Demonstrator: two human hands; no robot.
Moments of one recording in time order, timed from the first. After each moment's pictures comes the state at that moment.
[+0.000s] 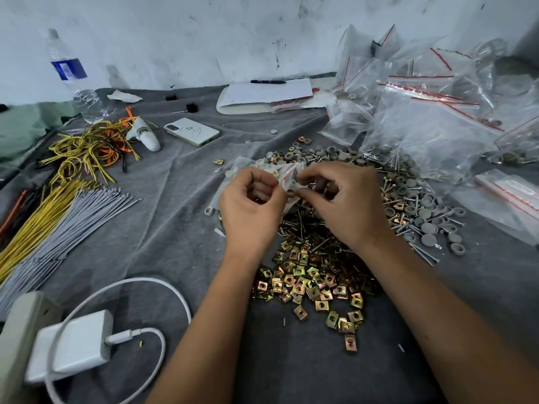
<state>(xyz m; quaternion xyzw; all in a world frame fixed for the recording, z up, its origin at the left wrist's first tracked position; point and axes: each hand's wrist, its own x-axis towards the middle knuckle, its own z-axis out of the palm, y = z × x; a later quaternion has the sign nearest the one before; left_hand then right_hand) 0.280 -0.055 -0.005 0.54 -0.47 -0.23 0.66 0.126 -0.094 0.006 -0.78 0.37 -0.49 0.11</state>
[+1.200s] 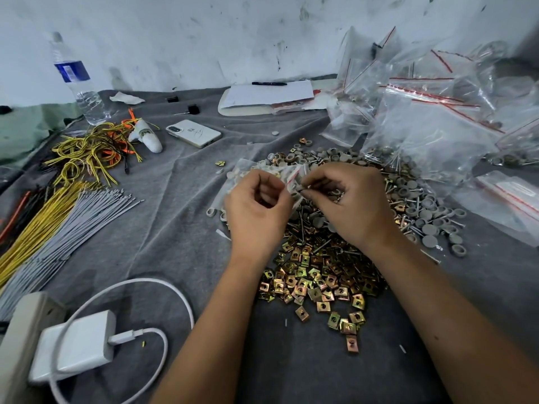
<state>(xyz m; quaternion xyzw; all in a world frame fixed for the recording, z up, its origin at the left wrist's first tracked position) 0.276 -0.053 -0.006 0.54 -0.50 -0.21 0.65 0.120 -0.097 0.007 -0.78 0.34 -0.49 0.15</state>
